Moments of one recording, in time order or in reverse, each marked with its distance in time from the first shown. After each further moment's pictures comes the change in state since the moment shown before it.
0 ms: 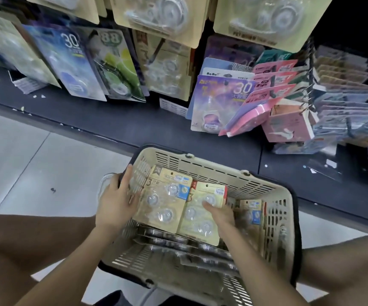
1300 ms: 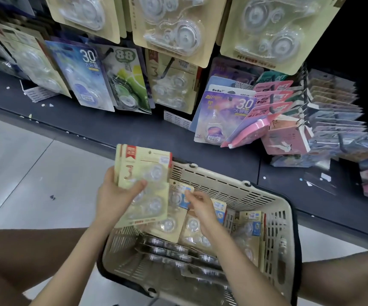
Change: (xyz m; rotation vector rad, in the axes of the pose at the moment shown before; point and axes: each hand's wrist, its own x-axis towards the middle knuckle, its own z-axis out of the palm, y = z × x) left_hand 0.013 0.036 -0.051 -0.717 0.151 -0.426; right_hand -0.061 -0.055 0.043 0.130 -0.273 -0.264
